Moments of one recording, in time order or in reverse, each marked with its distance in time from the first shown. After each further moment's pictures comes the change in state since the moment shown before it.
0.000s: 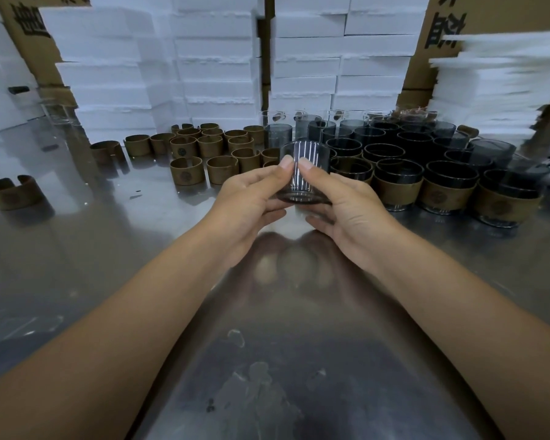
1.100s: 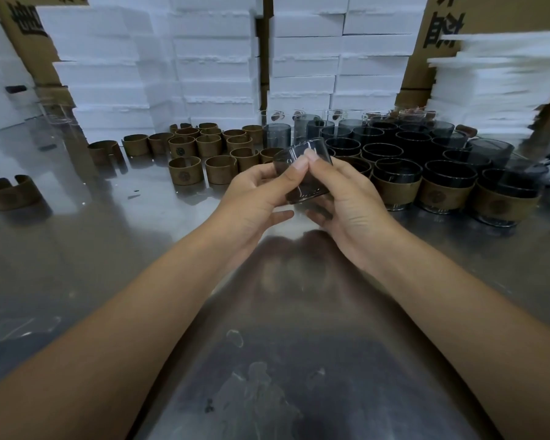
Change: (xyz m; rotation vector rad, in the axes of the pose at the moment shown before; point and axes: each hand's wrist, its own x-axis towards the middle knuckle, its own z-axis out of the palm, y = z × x) left_hand -0.001 0.001 0.005 -0.030 -0.020 0.046; right_hand 0.000 -0.001 0.001 0.102 0.013 -0.078
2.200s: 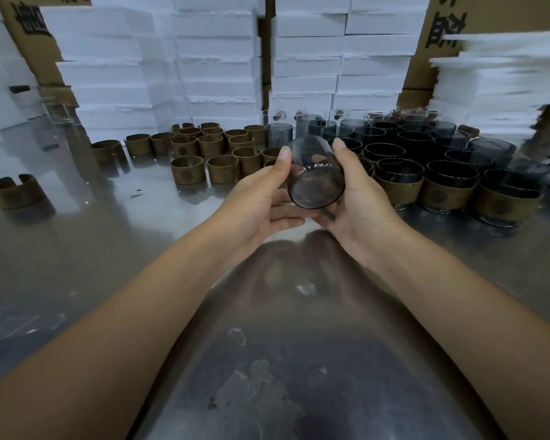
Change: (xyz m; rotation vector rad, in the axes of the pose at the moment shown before) left_hand -0.001 0.003 -0.001 -0.027 -0.108 -0.106; right_hand 0.002 -0.005 0.000 0.097 0.053 0.087
